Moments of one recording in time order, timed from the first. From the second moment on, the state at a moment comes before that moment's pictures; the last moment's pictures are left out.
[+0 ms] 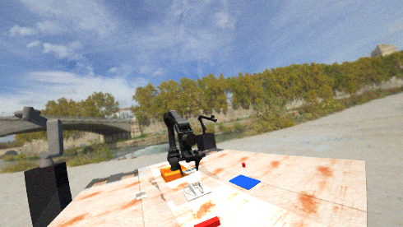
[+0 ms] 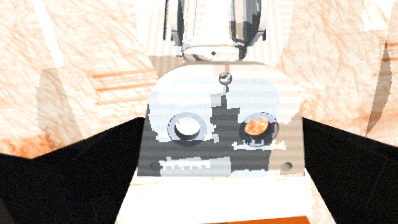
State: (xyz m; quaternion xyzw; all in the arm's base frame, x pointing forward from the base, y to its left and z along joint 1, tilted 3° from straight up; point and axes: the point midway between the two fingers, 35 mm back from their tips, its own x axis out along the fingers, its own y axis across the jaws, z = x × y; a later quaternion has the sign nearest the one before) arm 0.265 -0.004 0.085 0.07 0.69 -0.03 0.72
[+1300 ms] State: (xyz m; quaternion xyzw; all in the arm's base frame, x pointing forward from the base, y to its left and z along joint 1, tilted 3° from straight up) arm 0.267 -0.001 0.027 0.06 0.69 -0.03 0.72
